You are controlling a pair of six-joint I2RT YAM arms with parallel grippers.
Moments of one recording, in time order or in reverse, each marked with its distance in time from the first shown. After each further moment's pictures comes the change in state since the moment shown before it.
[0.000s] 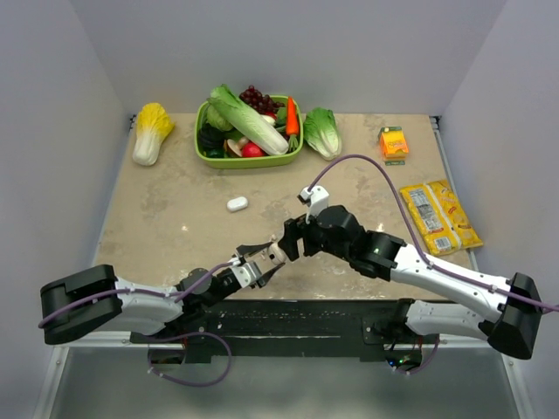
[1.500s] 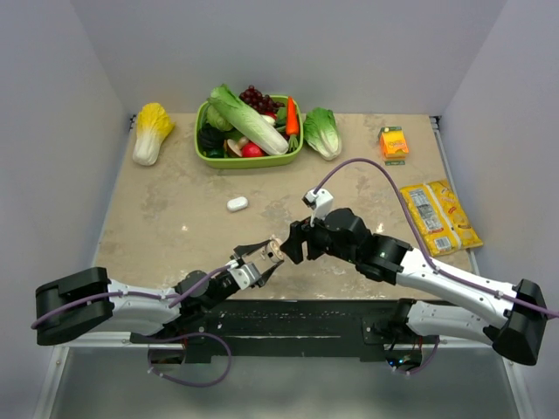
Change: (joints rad) left arm -0.045 -0.056 0.006 -0.018 -0.082 0.045; right arm -0.019 -0.061 -0.050 0.028 -0.078 0.029
